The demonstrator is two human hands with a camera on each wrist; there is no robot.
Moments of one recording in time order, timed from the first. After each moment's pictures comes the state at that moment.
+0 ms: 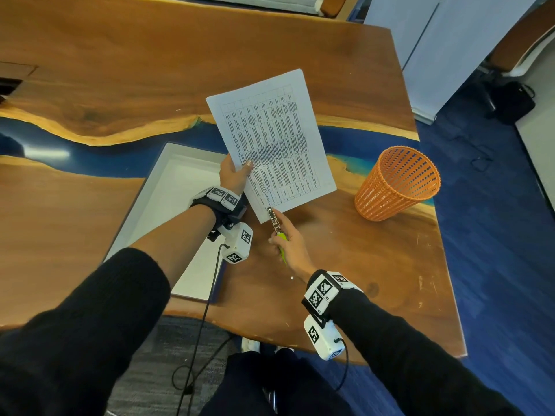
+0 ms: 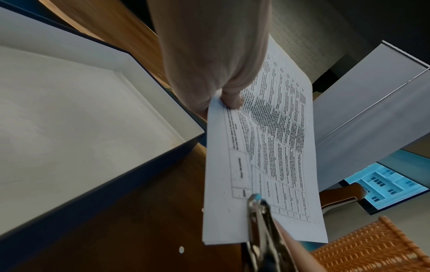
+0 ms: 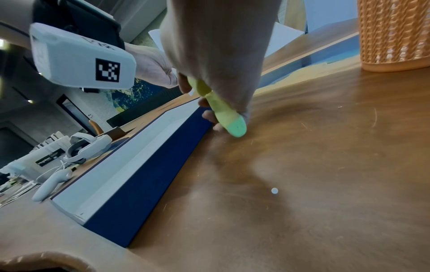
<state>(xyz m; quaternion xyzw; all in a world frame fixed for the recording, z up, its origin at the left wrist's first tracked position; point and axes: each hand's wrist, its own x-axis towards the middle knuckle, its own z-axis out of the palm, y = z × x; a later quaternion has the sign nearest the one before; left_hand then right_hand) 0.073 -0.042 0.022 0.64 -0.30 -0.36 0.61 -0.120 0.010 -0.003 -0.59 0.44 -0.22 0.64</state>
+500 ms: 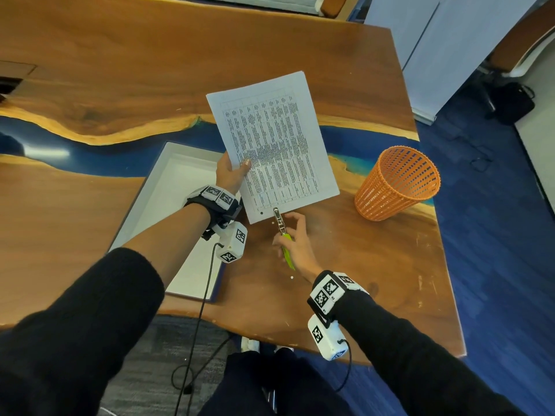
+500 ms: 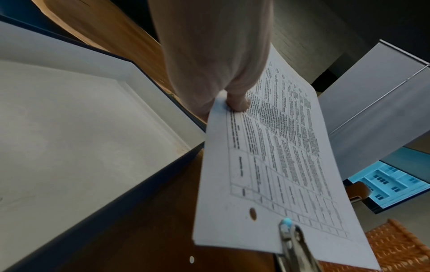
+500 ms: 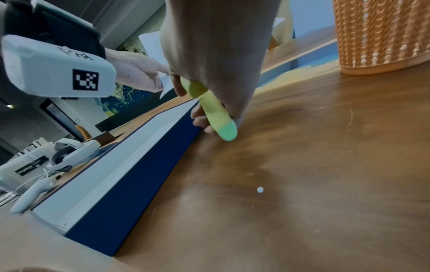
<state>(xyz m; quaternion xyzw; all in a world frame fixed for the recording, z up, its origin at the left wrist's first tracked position) 0.077 -0.035 0.038 0.64 -0.31 -0.37 0.60 -0.128 0.009 -0.001 -0.57 0.48 -0.22 0.63</state>
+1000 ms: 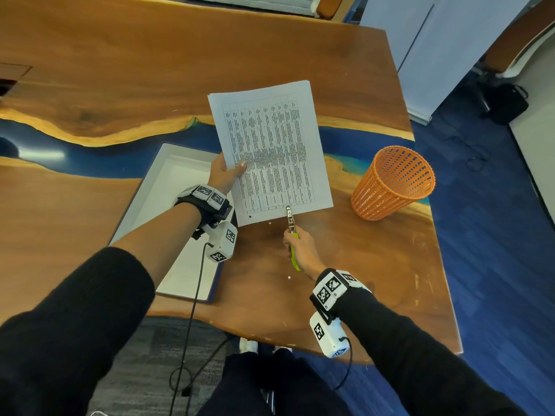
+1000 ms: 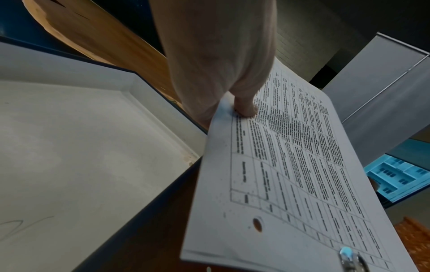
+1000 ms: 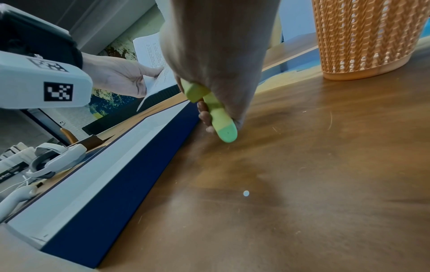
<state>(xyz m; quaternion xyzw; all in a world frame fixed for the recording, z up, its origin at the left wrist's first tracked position) 0.085 -0.033 0.044 0.65 -0.30 -0.41 0.56 -0.141 -0.001 -0.005 -0.57 0.53 -0.20 0.60</state>
